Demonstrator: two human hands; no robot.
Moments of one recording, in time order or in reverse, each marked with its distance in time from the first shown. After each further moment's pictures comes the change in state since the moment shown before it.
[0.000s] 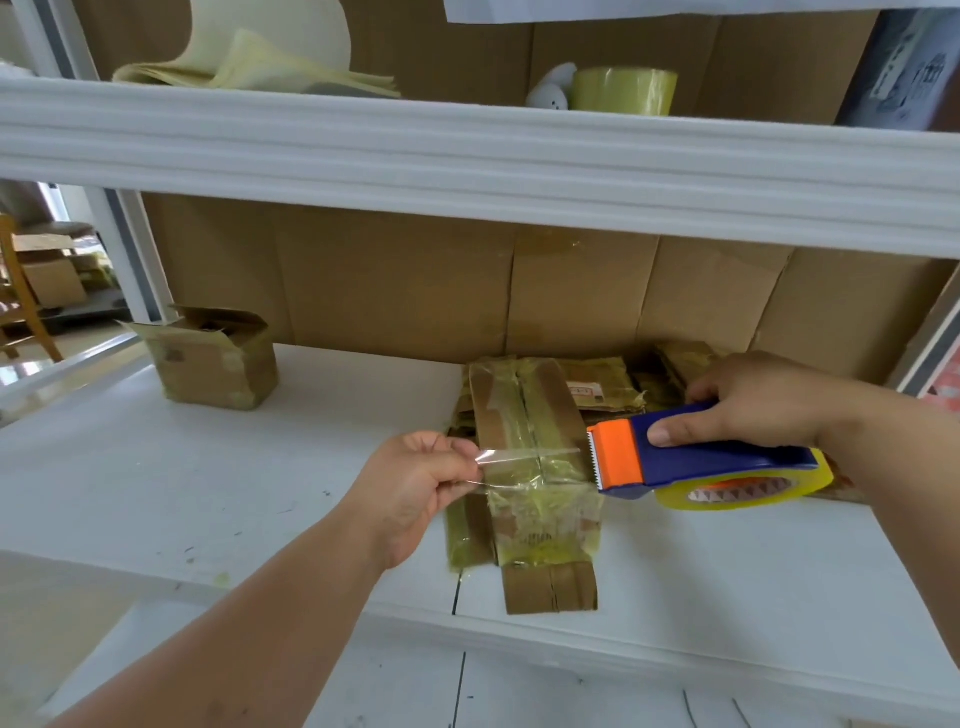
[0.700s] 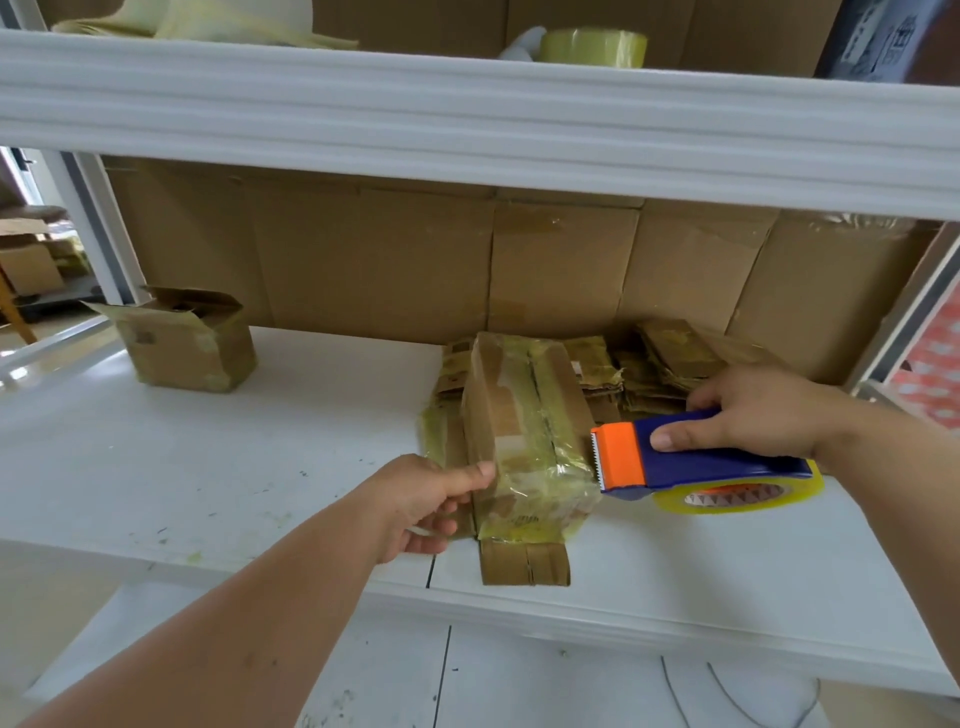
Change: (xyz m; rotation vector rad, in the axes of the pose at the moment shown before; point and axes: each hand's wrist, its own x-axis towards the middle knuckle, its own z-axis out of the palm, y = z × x) left_hand 0.007 -0.028 0.013 0.501 -0.009 -0.342; right_hand -0.011 0.036 0.021 0.072 -0.025 0.029
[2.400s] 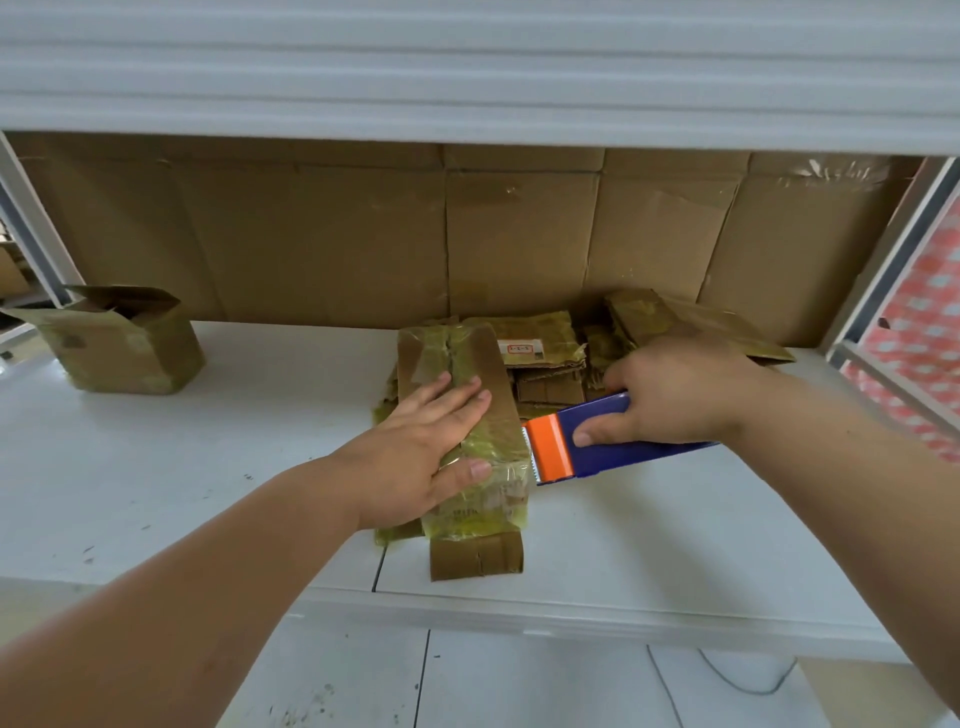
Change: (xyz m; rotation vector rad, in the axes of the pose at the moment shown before) left_hand 0.019 0.034 0.021 1.218 -0.074 0.754; right_hand 0.029 0.004 0.018 -0.451 0.073 -0.178
